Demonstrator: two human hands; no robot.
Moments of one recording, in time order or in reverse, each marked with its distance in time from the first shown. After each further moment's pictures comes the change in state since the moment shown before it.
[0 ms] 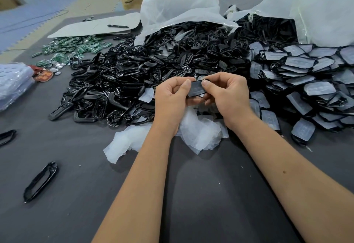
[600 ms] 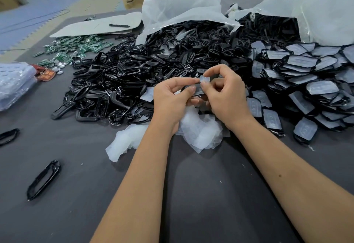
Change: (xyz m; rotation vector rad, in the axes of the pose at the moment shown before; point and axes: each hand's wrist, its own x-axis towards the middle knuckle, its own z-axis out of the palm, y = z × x) left_hand 0.000 0.003 -0.004 0.000 0.012 -0.052; right_hand -0.006 -0.002 0.004 -0.349 0.013 -0.240
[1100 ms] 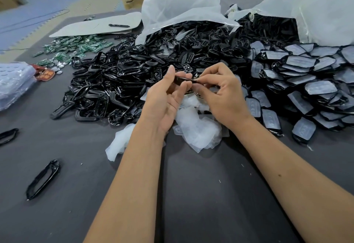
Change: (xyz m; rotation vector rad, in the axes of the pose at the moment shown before) left_hand 0.006 0.017 -0.014 -0.462 -0.017 -0.227; right_hand 0.000 -0.004 -0.001 0.023 -0.102 -0.165
